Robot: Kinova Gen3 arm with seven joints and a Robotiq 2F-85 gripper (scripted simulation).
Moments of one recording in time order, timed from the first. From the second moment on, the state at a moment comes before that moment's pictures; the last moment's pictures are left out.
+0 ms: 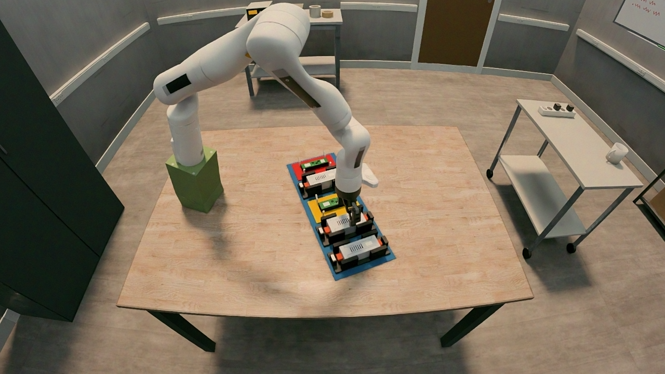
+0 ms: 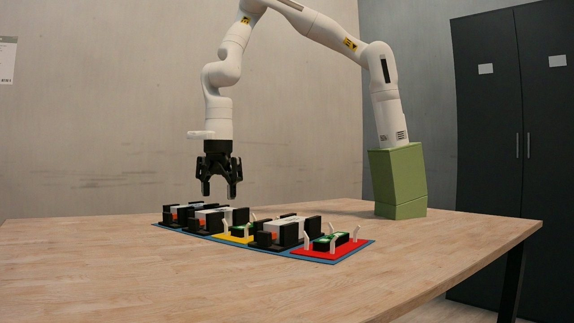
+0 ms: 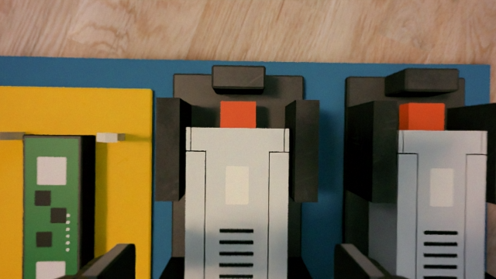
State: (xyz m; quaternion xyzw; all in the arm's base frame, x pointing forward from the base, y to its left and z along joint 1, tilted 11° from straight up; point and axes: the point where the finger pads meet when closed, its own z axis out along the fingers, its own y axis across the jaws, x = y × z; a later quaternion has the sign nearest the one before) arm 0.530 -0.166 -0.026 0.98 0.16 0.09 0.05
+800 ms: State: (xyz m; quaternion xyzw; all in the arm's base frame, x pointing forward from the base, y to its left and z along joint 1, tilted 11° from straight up) arm 0.533 -0.167 -0.038 0.98 0.16 0.09 0.05
